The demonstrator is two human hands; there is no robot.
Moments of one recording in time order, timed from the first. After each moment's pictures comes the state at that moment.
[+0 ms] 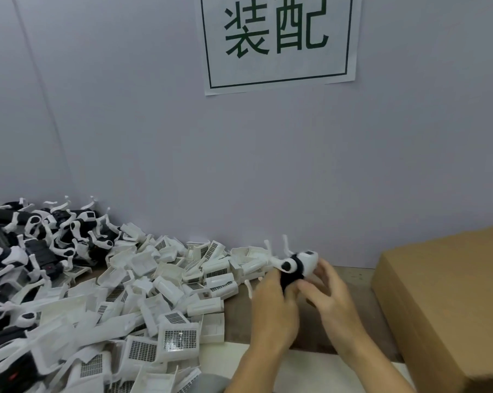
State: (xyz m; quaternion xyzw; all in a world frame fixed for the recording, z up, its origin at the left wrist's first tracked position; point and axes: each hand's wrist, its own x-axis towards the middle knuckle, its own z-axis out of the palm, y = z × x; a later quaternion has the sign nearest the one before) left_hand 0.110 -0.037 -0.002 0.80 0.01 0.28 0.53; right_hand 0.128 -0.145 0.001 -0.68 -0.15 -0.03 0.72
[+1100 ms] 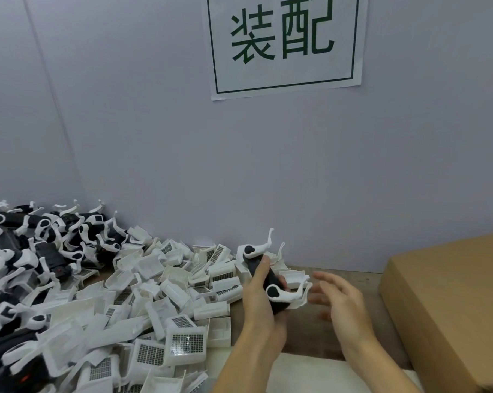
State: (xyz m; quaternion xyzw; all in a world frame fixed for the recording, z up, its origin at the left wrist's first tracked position) left_hand 0.106 -0.024 0.024 0.31 0.12 0.12 0.94; right_hand 0.132 -0.141 0.004 -0.66 -0.03 -0.05 0.75
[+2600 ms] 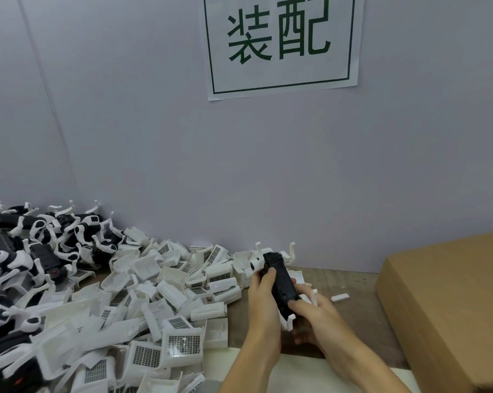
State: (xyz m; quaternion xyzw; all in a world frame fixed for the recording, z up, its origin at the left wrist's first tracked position) left_hand 0.108 -0.030 0.013 0.49 0.13 0.16 0.85; right_hand 0.128 -0.130 -0.005 -0.67 -0.12 0.15 0.72
